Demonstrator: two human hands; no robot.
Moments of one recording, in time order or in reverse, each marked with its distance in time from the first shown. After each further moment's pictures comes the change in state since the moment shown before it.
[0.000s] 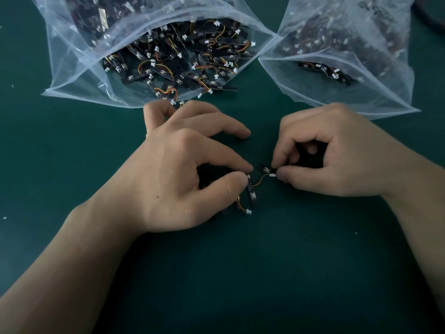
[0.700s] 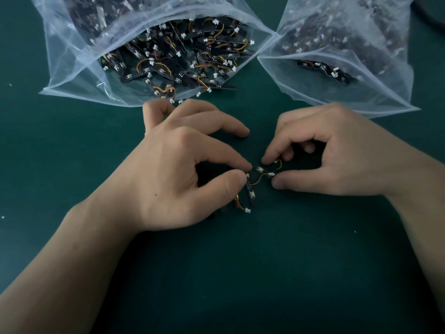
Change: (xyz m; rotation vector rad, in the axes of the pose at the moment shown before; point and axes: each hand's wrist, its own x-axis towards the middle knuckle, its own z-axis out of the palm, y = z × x) left_hand 0.001 -0.001 0.000 0.004 0.001 0.005; right_hand 0.000 -0.003 -0.002 0.020 -0.051 0.064
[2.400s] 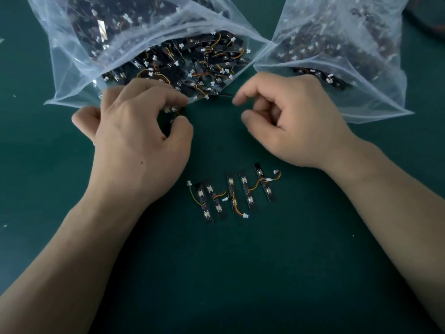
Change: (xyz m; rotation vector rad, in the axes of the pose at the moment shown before) left_hand 0.008 -0.016 0.002 0.163 0.481 -0.497; right_hand 0.052 0.006 0.018 -0.166 0.470 -0.059
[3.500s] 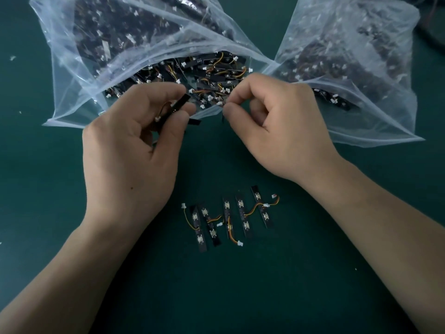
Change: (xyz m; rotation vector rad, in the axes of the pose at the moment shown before) left_hand 0.004 -0.001 0.012 -0.352 0.227 0.111; right_hand 0.022 -0.010 0.013 0.096 0.161 0.093
